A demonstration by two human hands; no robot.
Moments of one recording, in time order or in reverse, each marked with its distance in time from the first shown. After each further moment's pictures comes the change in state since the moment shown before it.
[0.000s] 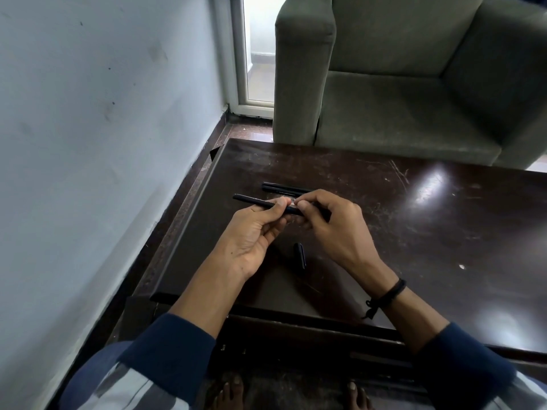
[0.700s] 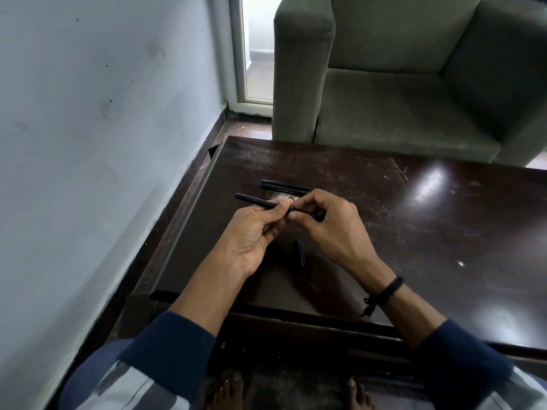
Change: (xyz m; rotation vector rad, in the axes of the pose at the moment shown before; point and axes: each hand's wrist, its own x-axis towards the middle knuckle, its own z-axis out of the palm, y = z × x) left_hand 0.004 -0.003 -0.002 0.038 0.001 -0.008; right_hand 0.001 0.002 0.002 -0.030 -0.059 0.091
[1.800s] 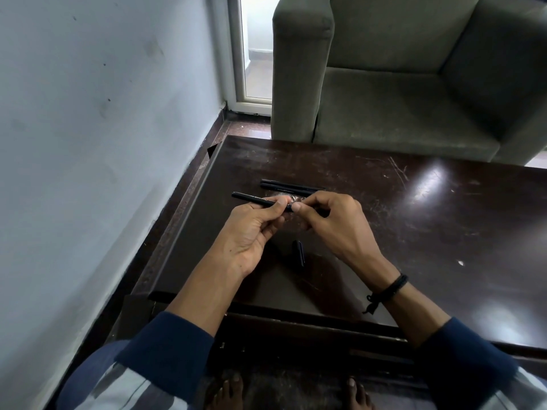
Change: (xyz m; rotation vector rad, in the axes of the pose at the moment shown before) left_hand 0.002 0.002 -0.002 0.011 -0.020 0.039; right_hand 0.003 -0.002 -0.007 -0.010 -0.009 0.046
